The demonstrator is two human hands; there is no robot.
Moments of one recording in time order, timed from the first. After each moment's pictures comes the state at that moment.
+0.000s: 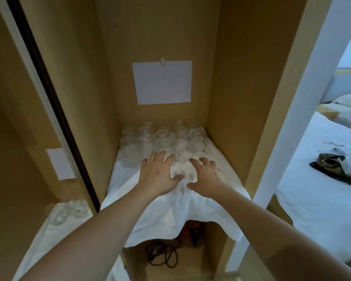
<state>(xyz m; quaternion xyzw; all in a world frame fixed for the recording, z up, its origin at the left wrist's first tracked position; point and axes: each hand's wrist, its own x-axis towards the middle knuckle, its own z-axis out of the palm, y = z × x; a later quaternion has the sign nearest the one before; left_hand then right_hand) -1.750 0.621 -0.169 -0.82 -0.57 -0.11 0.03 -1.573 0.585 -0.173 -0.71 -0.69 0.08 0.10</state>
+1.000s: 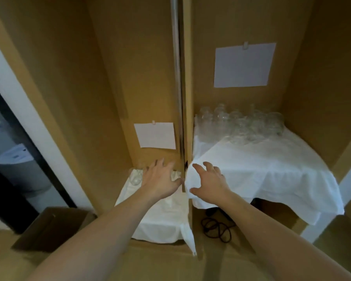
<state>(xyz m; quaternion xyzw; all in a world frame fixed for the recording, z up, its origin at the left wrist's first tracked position) -2.016 0.473 -0.194 -0.72 -0.69 -0.07 -0.03 -1.837 0.481 -0.213 -0.62 -0.77 0.13 0.08</state>
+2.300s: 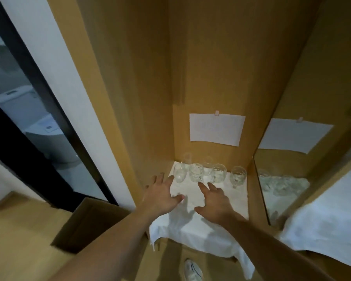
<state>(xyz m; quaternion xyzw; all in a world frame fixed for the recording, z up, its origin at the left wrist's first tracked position) -2.343 0.612 -0.312 -0.64 -0.75 -0.02 -0.18 -2.146 0.645 -0.328 -0.58 -0.78 0.22 -0.05</state>
